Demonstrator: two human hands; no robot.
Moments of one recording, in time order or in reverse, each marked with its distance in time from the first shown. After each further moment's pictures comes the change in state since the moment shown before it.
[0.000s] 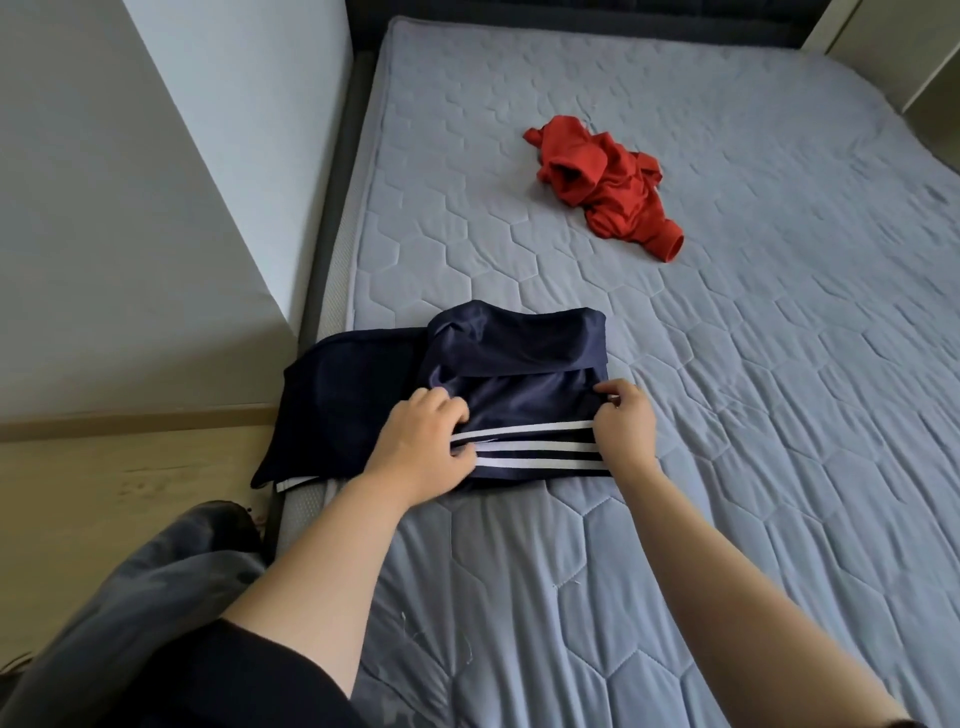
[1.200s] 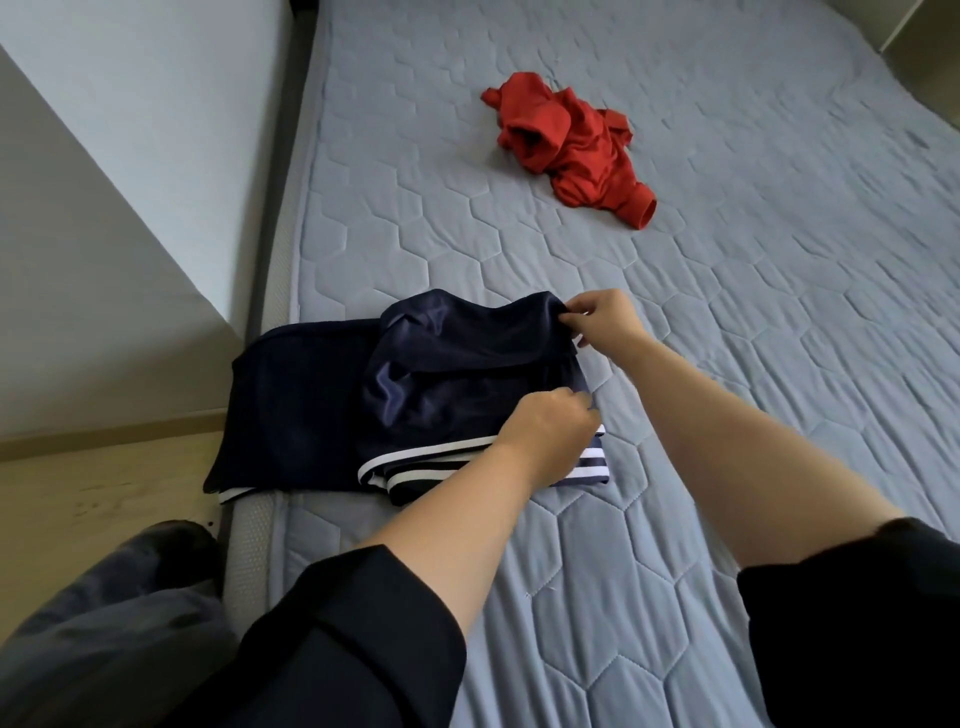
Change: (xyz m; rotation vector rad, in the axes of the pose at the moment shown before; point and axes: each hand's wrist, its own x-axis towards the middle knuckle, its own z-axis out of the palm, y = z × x) left_hand 0.076 0.124 0.049 0.287 -0.210 0.408; right_hand 0.112 -0.031 -0.018 -0.103 -0.288 -0.112
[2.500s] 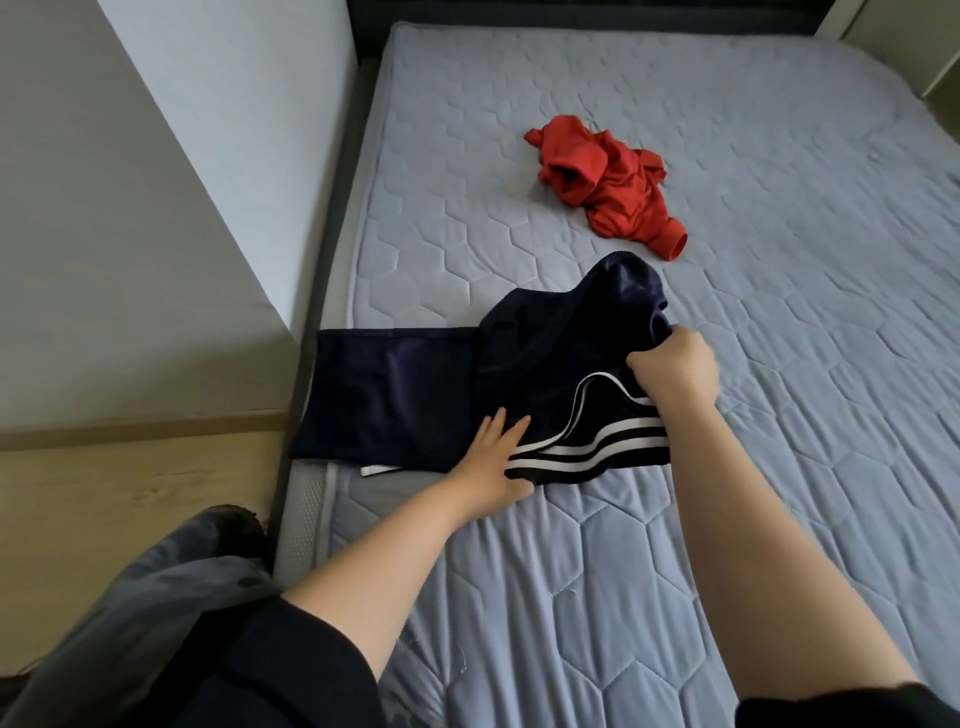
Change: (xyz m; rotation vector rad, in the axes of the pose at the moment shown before) left_hand -0.079 -0.043 0.025 -0.875 -0.262 -0.521; right_hand -0.070 -0.023 -0.018 -0.212 0.346 0.217
